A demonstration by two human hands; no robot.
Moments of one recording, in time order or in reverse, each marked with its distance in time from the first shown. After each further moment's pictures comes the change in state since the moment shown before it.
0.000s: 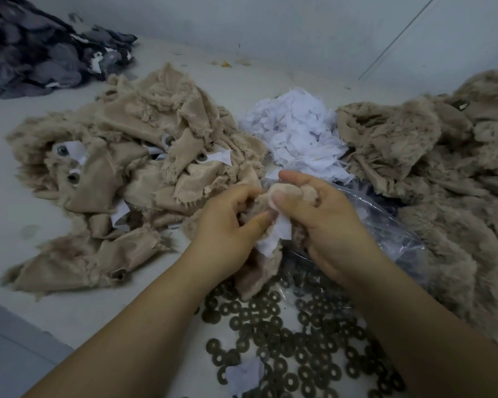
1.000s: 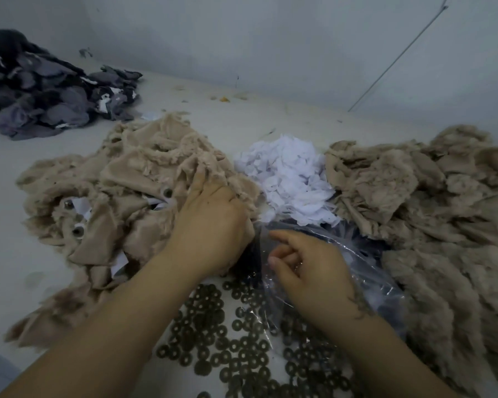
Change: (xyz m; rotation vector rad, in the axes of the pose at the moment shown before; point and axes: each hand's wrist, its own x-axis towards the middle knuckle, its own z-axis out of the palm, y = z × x) left_hand 0.066 0.030 -0.027 1.150 -0.019 0.351; right_hand -0.009 -0.018 -0.002 -1.054 0.064 -0.399
